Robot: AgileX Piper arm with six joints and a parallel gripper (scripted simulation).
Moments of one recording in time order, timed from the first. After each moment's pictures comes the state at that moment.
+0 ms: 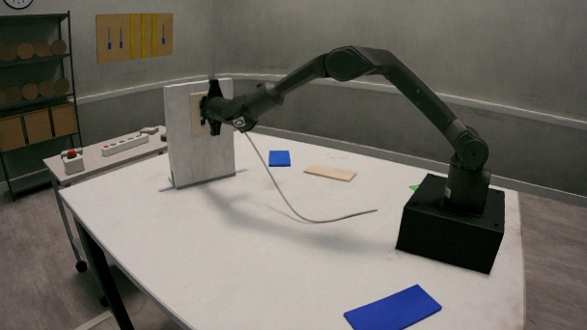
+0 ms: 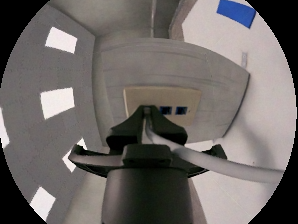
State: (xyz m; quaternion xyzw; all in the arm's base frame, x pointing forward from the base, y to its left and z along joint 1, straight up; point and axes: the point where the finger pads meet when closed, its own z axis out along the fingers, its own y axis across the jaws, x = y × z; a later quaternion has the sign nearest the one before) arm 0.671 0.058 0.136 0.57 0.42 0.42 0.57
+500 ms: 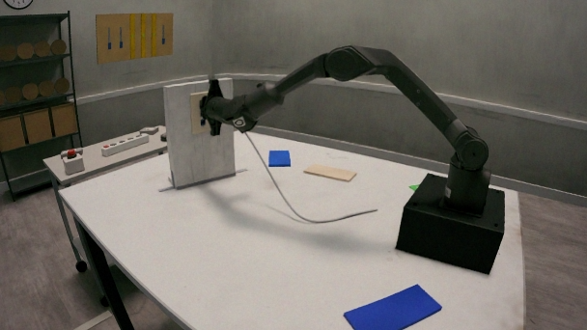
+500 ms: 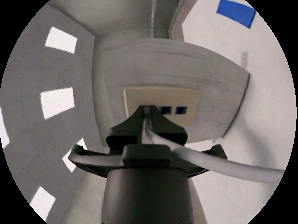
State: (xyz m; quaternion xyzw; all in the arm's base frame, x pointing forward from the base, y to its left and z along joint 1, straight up) arm 0.671 0.058 0.136 0.57 0.42 0.42 0.57
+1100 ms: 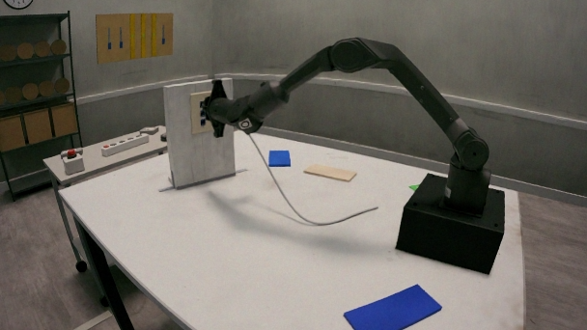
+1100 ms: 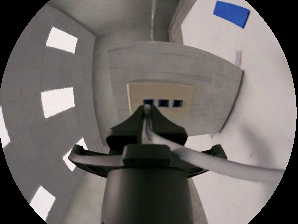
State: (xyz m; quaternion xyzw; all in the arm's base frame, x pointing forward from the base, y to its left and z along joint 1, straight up) arm 0.650 0.065 0.137 0.57 0.42 0.42 0.57
